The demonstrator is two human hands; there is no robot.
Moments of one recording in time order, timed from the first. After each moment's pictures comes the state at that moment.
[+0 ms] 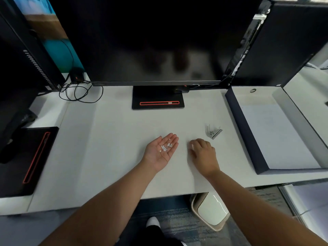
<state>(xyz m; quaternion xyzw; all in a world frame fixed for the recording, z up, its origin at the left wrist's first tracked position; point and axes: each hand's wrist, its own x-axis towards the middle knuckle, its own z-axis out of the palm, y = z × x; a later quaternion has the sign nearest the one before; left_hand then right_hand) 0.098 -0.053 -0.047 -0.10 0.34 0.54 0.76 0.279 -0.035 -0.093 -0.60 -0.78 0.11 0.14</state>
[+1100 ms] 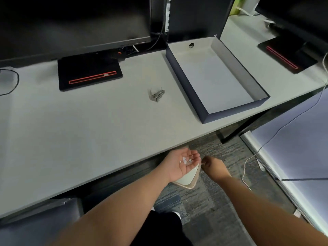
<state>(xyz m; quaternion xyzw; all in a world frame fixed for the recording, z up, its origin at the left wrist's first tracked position) 0.307 -0.146 -0.115 -0.01 0.39 0.24 0.89 0.483 -0.184 -0.174 -0.77 -0.55 0.33 0.03</state>
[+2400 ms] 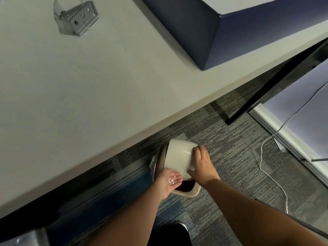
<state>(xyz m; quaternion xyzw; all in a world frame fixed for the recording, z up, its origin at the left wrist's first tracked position) 0.362 -0.134 -0.462 0.04 0.61 0.13 0.78 0.515 -0.156 -0.459 -0.75 -0.61 0.24 0.00</state>
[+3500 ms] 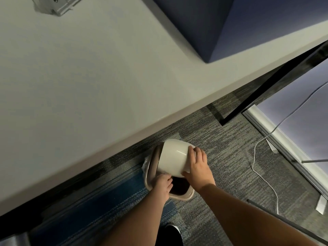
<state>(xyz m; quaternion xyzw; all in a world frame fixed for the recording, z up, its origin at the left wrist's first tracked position) 0.384 -0.143 -0.504 0.01 0.65 0.17 0.74 0.512 -0.160 -0.456 -0.76 -0.61 0.21 0.01</state>
